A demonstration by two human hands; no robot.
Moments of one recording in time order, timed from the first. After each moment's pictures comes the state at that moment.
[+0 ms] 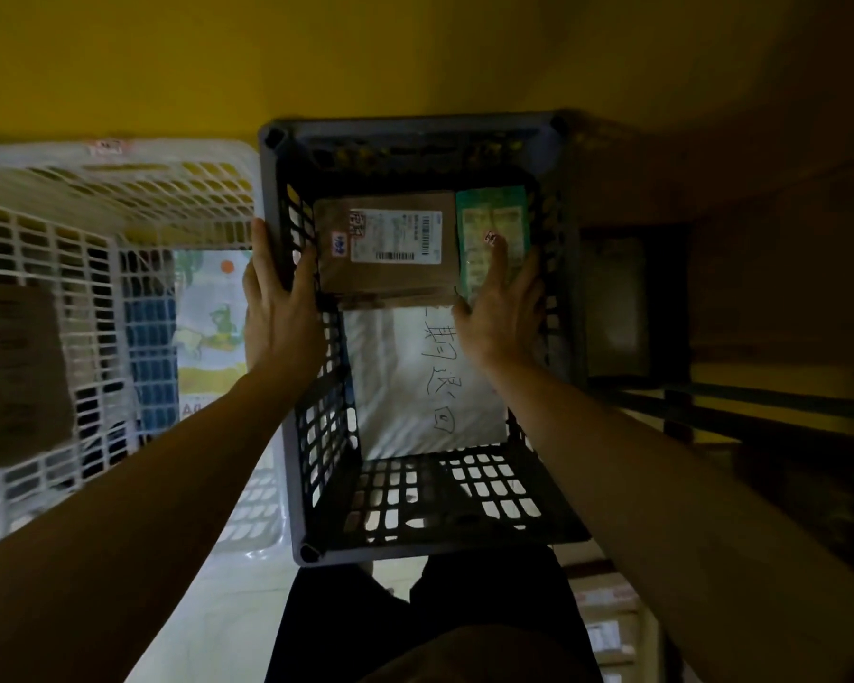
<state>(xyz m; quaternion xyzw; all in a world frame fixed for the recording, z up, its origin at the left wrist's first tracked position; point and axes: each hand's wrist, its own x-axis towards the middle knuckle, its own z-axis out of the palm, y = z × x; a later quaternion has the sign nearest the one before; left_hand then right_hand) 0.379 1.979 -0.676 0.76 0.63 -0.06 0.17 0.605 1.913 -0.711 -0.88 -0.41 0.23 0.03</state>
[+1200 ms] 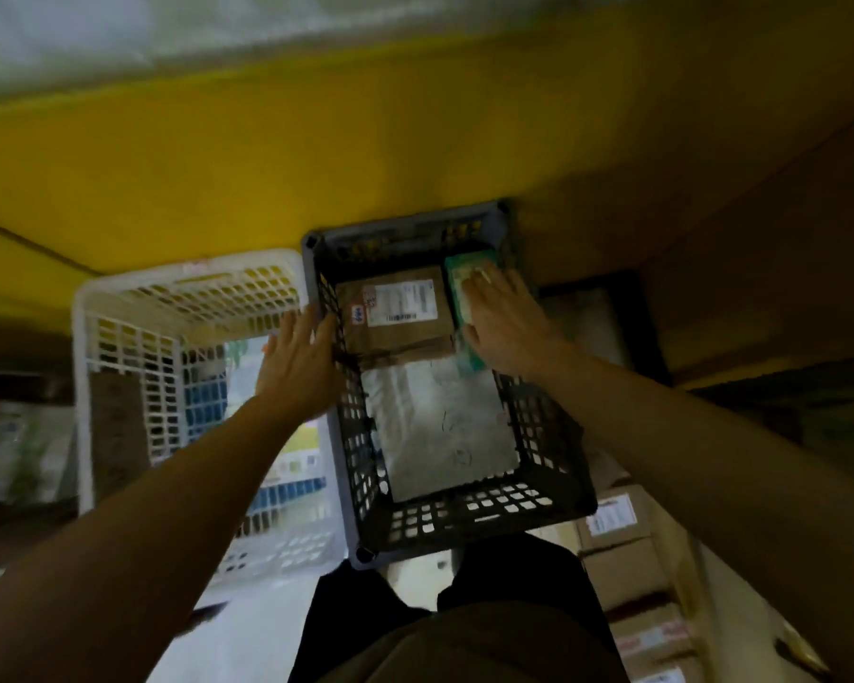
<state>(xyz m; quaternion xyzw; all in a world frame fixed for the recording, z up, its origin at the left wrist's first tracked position) 0.348 1.992 -0.602 0.84 0.49 -0.16 0.16 0.634 1.913 -0.592 -0.72 -0.67 0.15 -0.12</state>
